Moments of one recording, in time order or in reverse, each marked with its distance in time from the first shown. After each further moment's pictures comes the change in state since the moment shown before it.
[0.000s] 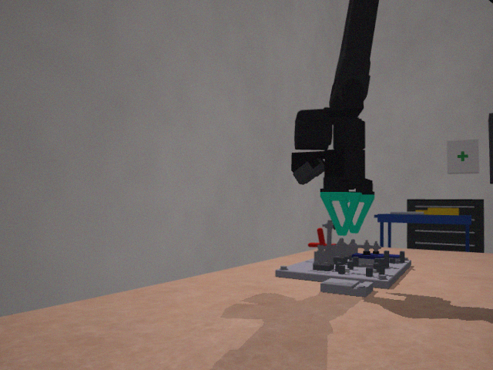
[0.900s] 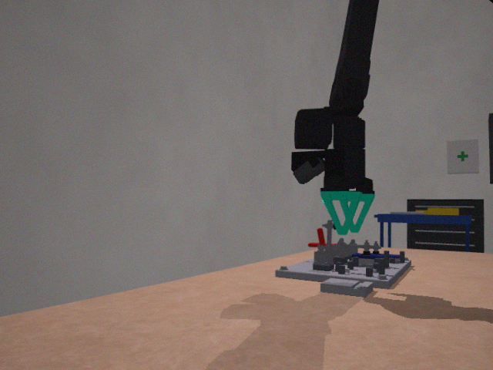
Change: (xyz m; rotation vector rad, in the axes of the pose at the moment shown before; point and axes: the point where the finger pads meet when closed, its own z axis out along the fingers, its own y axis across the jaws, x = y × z) arm 0.001 0.001 -0.001 0.001 0.002 -0.002
